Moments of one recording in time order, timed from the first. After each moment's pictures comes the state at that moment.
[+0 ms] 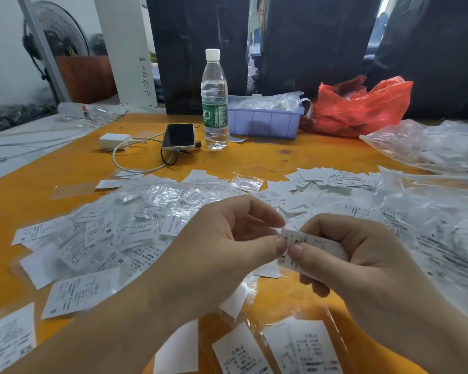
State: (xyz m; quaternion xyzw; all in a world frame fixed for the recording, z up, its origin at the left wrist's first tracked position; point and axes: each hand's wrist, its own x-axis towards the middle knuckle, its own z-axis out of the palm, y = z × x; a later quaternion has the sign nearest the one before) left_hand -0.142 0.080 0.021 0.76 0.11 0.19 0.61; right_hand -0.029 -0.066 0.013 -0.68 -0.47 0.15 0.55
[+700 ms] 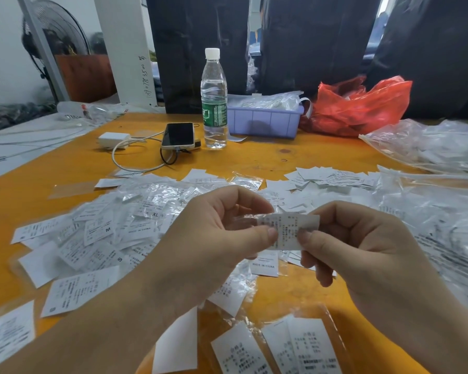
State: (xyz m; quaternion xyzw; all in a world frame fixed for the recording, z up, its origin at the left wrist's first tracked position) left_hand -0.144 0.084 0.028 0.74 0.12 0.21 0.63; right_hand -0.027 -0.063 0.014 -0.63 -0.43 0.17 0.62
